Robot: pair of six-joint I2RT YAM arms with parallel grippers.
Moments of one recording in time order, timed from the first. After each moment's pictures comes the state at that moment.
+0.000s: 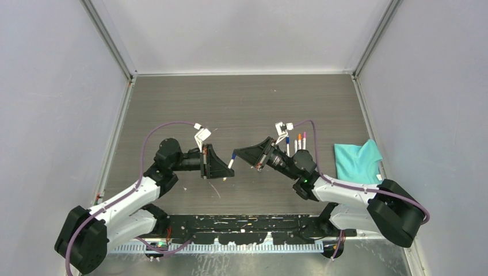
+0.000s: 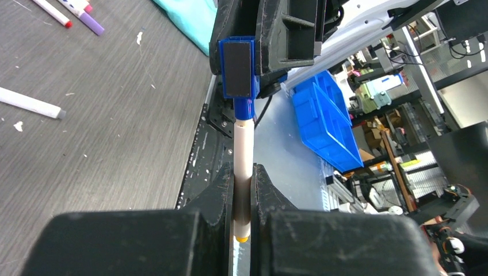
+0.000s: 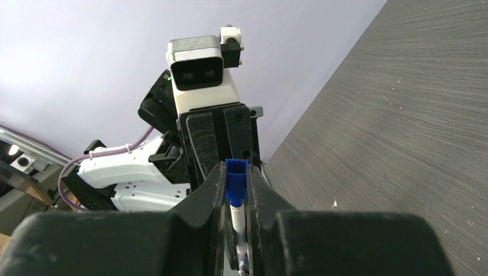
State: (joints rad) left arm -0.54 0.96 0.41 0.52 0.94 -0.78; right arm 0.86 1.16 0.35 1.04 -0.21 1.03
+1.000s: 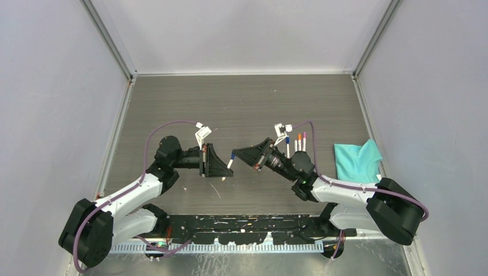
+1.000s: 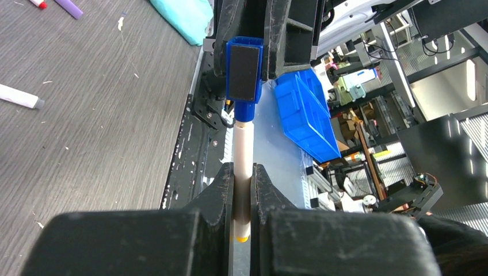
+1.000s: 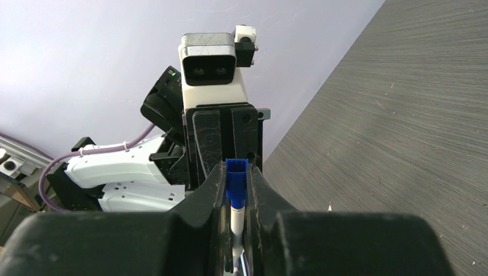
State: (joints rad) left arm -0.49 1.04 0.41 0.61 1.06 -0.88; right arm 0.90 1.17 0.36 1.03 -0.16 1.00
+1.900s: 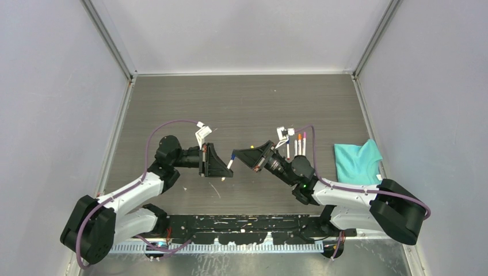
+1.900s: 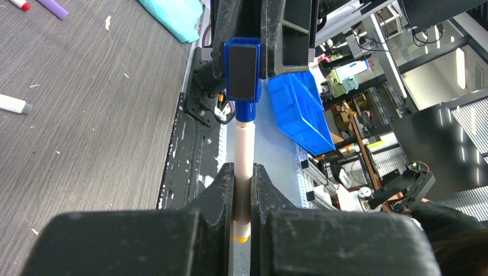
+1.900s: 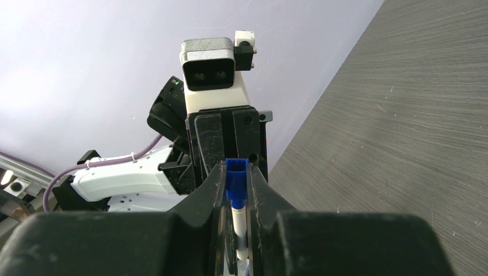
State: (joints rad) left arm -0.49 1.07 0.41 0.67 1.10 -0.90; right arm 0.97 1.15 0.33 1.04 -0.03 1.03
